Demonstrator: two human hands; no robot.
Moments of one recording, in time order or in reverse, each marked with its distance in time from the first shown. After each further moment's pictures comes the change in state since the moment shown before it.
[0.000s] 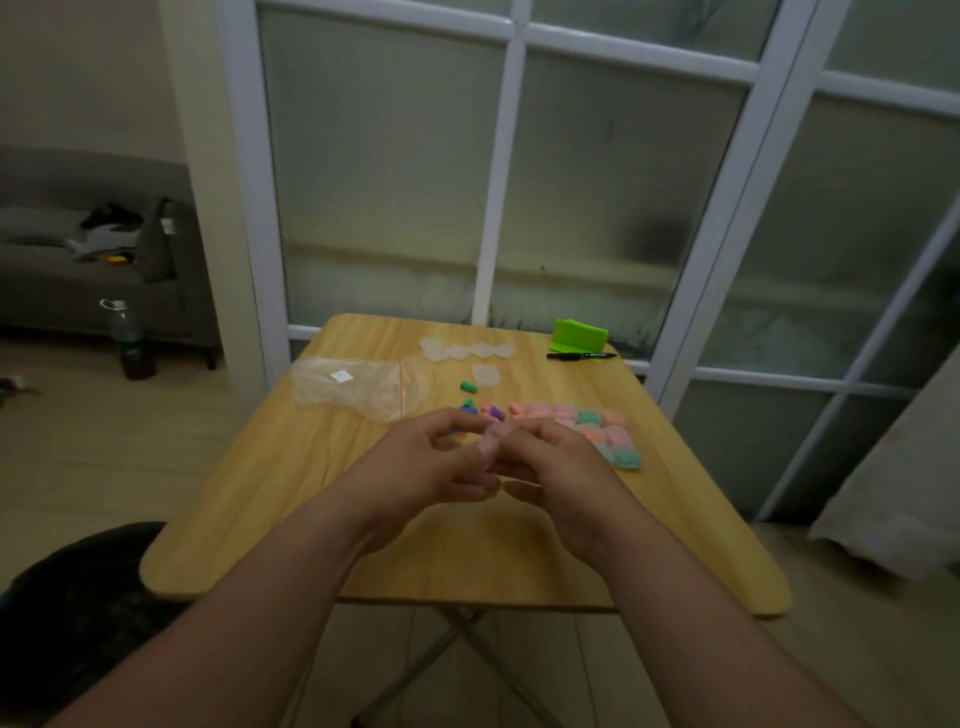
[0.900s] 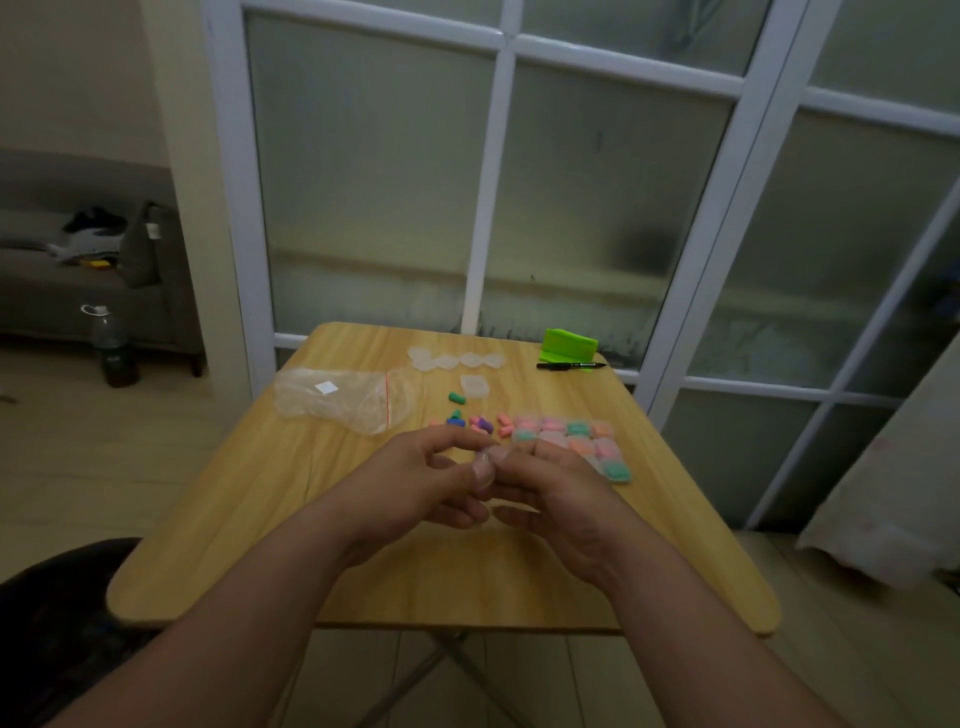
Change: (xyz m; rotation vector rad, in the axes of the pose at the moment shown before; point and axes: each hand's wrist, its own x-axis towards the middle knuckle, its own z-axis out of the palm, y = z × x) left_hand 0.010 -0.003 -0.004 0.135 -0.105 0.021; right_hand 0.001 0.002 -0.016 0.054 -0.097 0.051
